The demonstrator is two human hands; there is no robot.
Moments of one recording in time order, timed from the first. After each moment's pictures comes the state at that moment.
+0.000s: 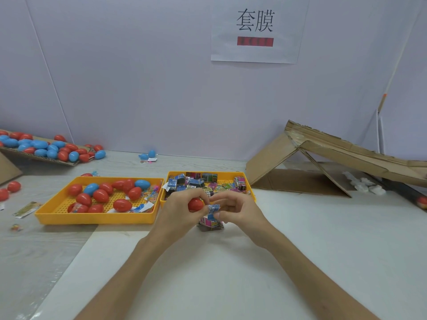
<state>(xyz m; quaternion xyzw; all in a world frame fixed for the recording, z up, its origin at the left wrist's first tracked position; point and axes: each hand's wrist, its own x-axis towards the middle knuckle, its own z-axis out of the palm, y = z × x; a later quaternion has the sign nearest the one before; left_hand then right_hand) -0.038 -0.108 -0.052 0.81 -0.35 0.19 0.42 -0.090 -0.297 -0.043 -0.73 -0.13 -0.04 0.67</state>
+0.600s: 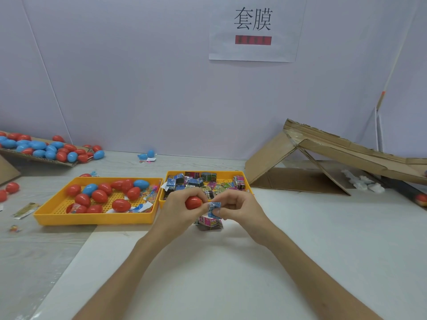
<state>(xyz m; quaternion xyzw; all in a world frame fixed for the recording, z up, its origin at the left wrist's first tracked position) -0.042 -0.109 -0.046 0.80 -0.33 0.13 0.48 -0.092 -0.296 -0.038 -0.72 -0.12 -0.05 0.68</state>
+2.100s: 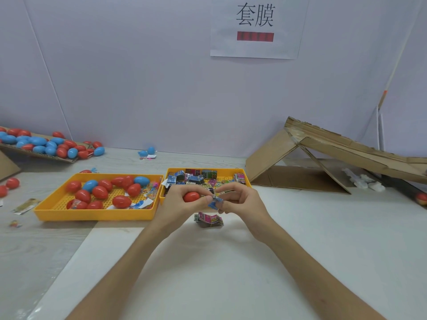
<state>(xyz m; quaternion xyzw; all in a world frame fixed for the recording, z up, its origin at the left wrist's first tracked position) -0.048 -0.110 -0.034 0.74 -0.28 0.01 0.61 -0.085 -0.302 -0.045 -0.71 -0.10 -0.09 0.69</state>
